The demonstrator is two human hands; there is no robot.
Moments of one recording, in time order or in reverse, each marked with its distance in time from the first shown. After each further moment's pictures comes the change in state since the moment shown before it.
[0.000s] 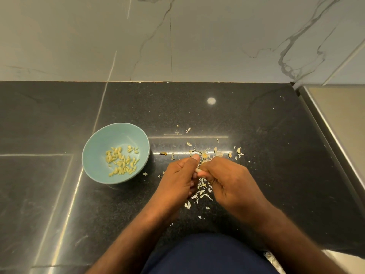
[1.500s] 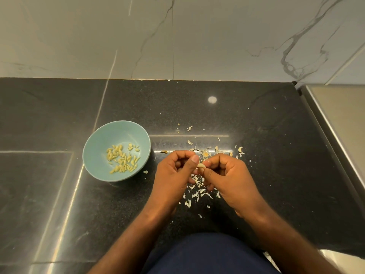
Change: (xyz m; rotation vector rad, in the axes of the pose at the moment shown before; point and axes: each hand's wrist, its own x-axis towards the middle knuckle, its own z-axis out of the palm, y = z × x) left_hand 0.007 -0.016 -0.009 0.017 0.214 0.111; right_hand 0.006 -0.012 0.007 0.676 0.056 0.742
